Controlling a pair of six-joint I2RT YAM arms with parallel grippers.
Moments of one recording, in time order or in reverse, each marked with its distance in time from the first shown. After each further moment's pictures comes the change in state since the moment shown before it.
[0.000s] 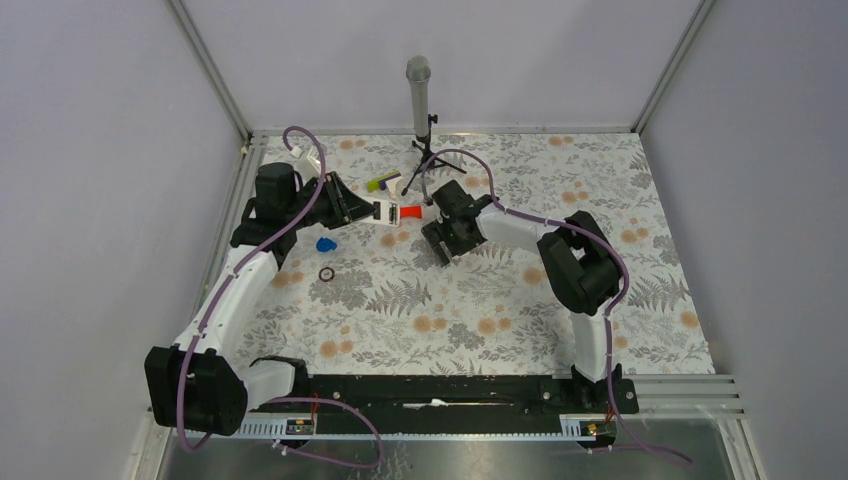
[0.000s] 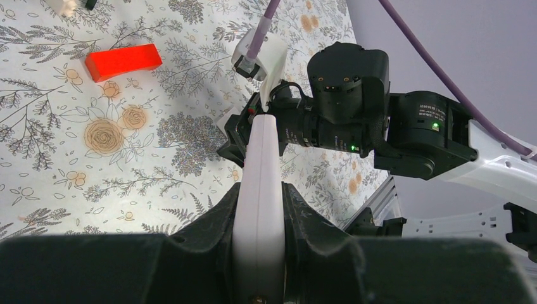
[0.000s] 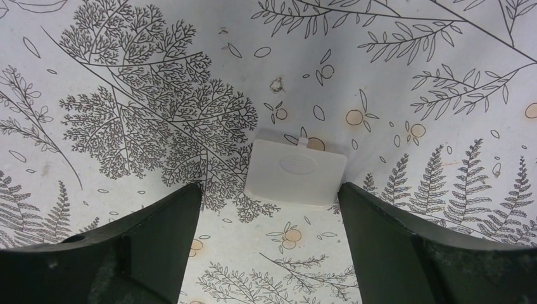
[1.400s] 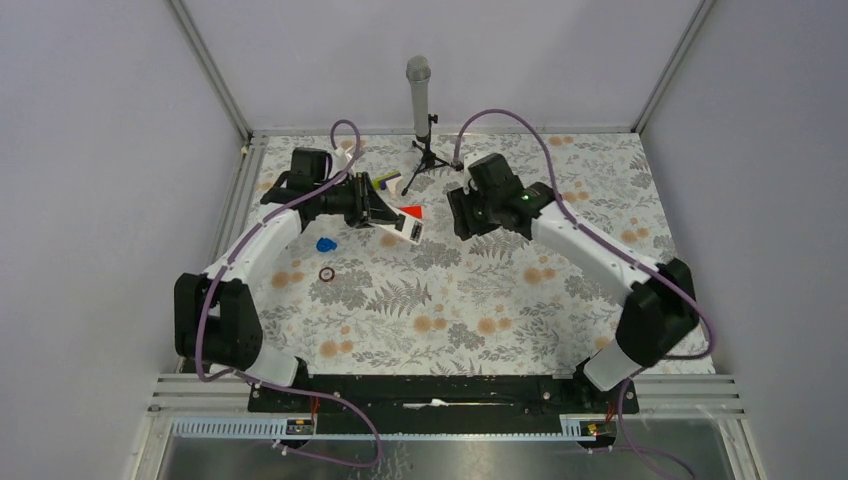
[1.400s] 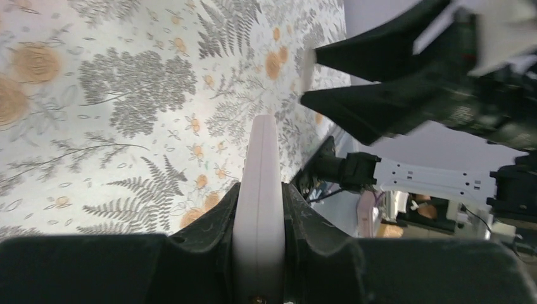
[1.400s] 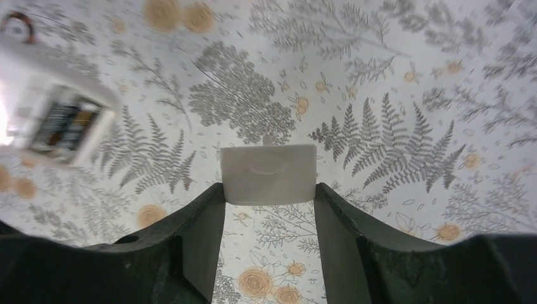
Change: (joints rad) left arm -0.045 0.292 0.175 -0.170 0.218 0.053; right arm -0.036 -0.373 -0.047 -0.098 -0.031 0.100
